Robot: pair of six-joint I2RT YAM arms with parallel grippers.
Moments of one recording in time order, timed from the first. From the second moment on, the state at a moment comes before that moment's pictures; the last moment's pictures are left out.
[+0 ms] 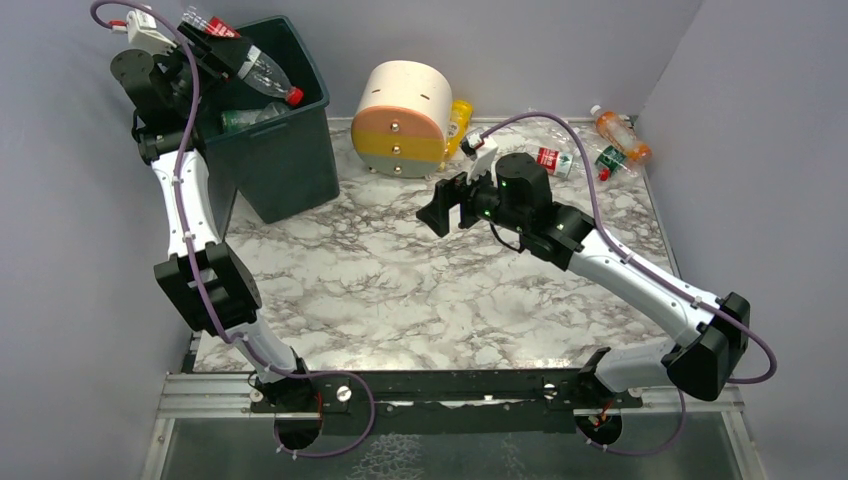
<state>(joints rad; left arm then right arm) 0.41 1.73 1.80 0.13 0.69 -0.81 0.79 1.33 1.24 -0.20 -0.10 0.25</state>
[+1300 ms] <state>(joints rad) 0.18 1.38 1.47 -0.01 0.68 -0.71 0.37 1.72 1.31 -0.22 -0.17 0.41</state>
